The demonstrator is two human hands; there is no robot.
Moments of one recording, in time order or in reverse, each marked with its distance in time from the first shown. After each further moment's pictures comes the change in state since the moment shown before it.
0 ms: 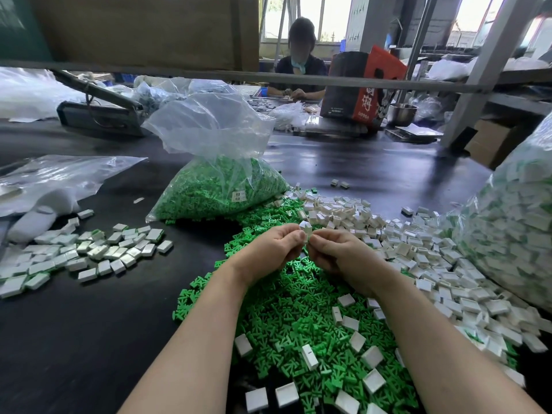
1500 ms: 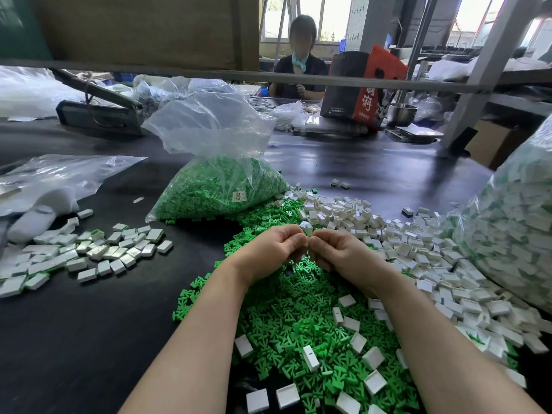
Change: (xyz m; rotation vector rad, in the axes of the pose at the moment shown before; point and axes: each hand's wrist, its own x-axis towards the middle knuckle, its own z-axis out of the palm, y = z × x) left_hand 0.002 0.002 -0.003 0.093 -0.003 -0.024; right_hand 0.002 0.006 -0.002 -0.243 0.035 -0.089
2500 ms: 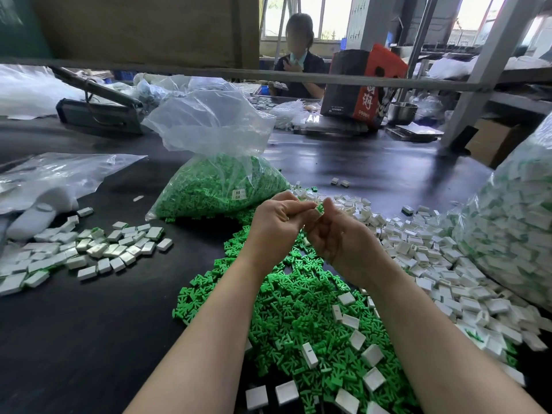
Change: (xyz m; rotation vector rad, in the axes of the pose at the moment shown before) left_hand 0.009 0.023 0.011 -0.055 0.468 0.318; right_hand 0.010 -0.019 0.007 0.739 0.104 0.028
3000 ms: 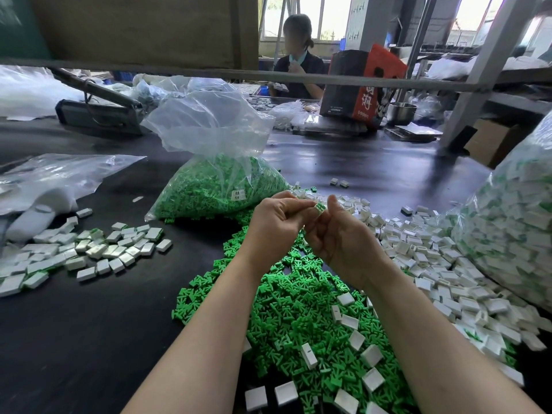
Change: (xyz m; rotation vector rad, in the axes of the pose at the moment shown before) left_hand 0.001 0.003 -0.001 -0.030 -0.005 -0.007; right_hand 0.000 -0.002 0.003 0.036 0.026 0.027
